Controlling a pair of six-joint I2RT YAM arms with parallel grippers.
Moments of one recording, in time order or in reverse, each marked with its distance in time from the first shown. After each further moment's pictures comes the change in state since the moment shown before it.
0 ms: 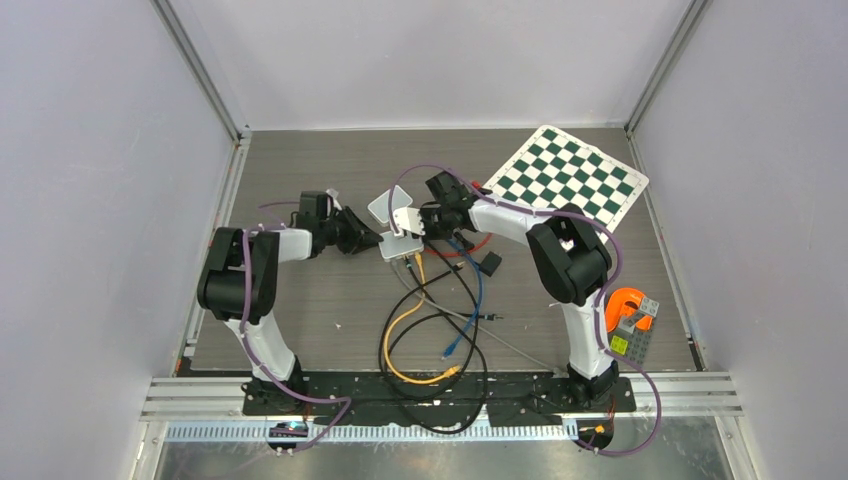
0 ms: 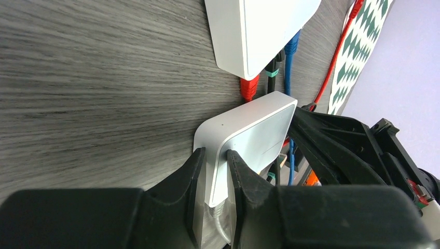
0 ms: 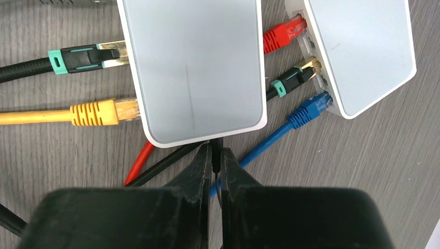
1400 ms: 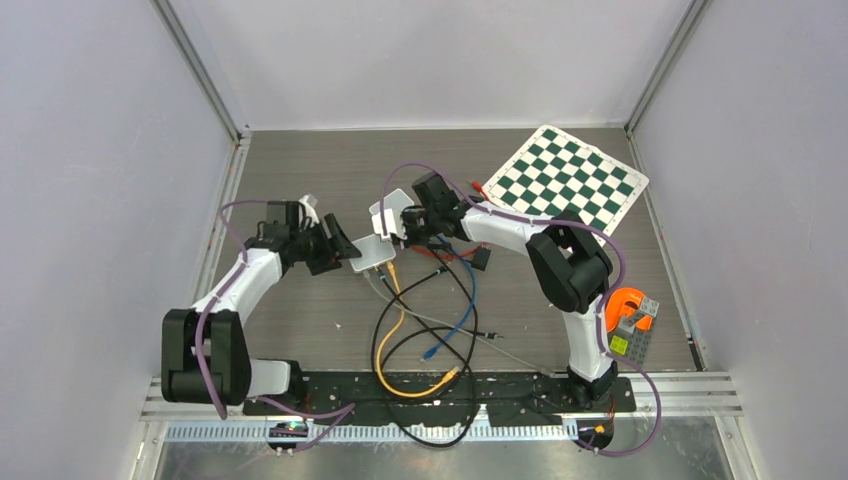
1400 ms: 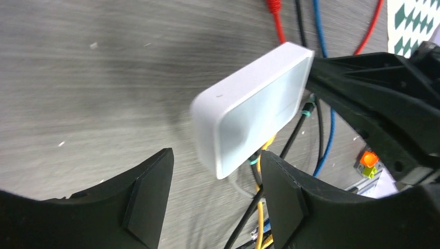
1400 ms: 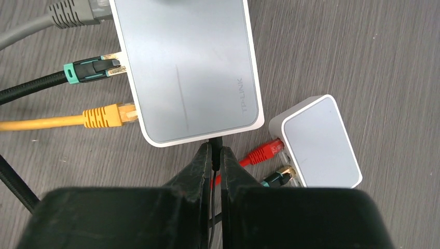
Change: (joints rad) left arm 0.075 -0.471 -0.069 -0.512 -0.103 0.359; right arm 0.072 -0.048 -0.031 0.147 -0.201 0.106
